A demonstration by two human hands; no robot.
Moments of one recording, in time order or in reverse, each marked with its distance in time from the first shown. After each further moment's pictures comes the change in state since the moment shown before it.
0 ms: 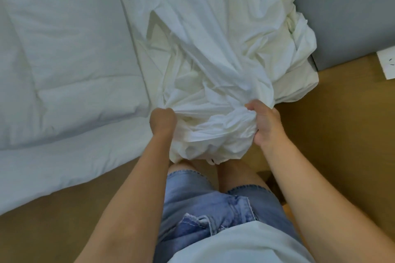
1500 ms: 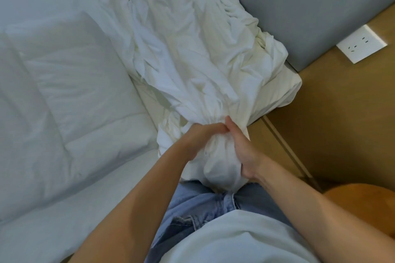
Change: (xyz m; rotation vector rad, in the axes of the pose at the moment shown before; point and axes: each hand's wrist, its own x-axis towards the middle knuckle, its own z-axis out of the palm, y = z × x) left_hand -0.084 0.049 -0.040 -0.303 -0.817 0.212; right_hand -0.069 0.045 0.020 -0.111 -0.470 0.056
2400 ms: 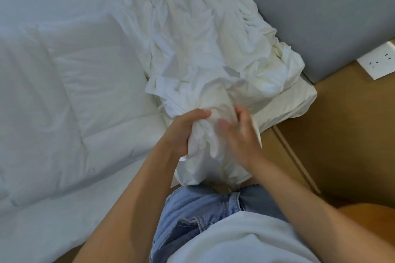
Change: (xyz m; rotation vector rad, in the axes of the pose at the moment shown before) left_hand -0.032 0.024 -0.047 -0.499 -0.154 0.197; right_hand -0.001 -0.026 0.037 -0.460 0.164 -0.566
